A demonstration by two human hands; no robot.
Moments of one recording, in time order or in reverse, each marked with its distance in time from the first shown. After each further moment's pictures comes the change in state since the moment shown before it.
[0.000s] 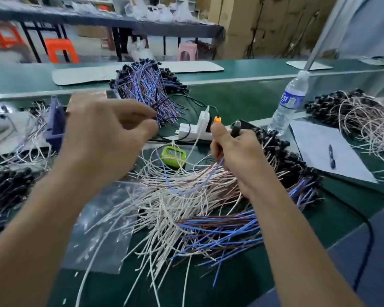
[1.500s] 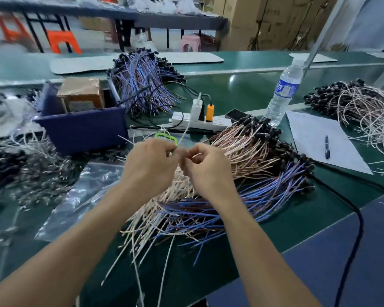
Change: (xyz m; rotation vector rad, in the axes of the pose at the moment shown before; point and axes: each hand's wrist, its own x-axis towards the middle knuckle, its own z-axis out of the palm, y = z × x) left_hand -0.037 -0.007 0.109 0.162 -0.193 -0.148; right_hand -0.034 0.058 0.016 -0.236 -0.080 -0.022
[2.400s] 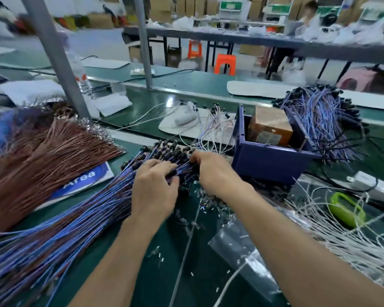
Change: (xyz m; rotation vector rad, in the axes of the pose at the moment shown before) left_hand -0.085 -0.243 -0.155 0.291 0.625 -0.483; right_hand 0.032 -0.162 0.292 -0.493 -0.716 -0.525
